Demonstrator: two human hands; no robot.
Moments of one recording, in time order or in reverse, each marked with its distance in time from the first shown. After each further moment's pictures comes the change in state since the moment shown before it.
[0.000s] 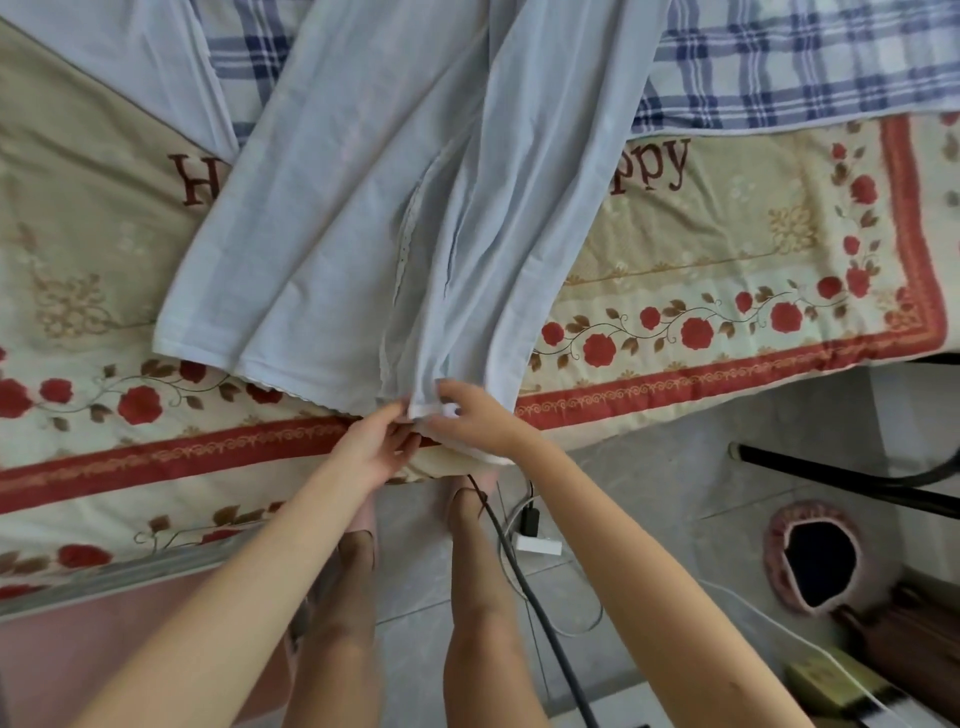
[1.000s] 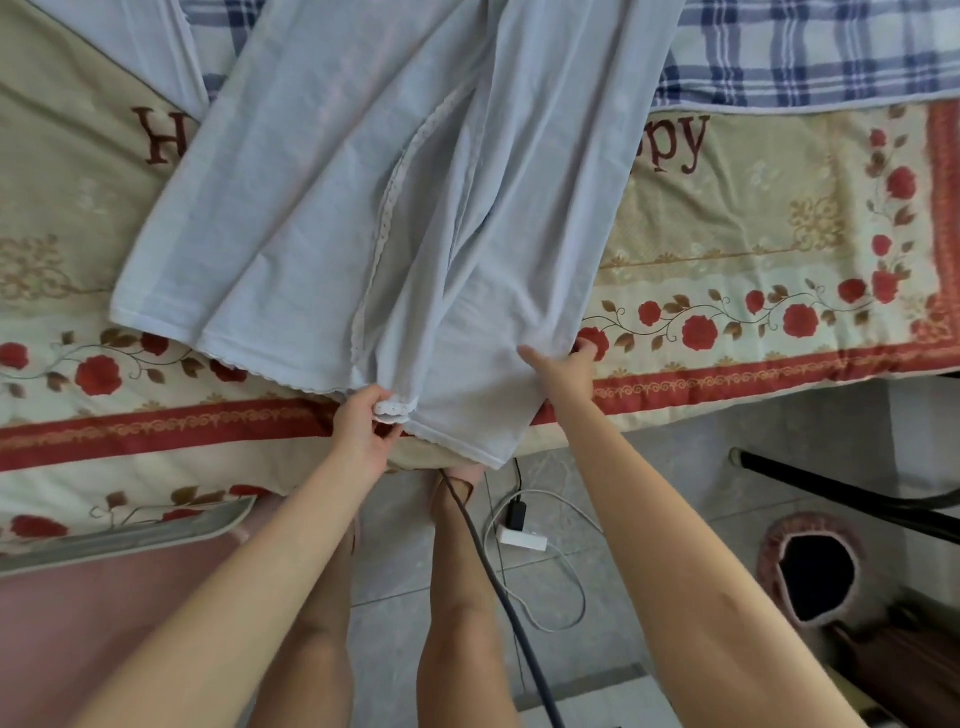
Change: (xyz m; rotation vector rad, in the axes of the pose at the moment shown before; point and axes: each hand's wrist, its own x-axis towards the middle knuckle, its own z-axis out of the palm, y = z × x) left_hand 0.023 -0.025 0.026 -0.185 0.267 0.142; right_hand 0.008 0.075 -0.090 0.379 0.687 0.548
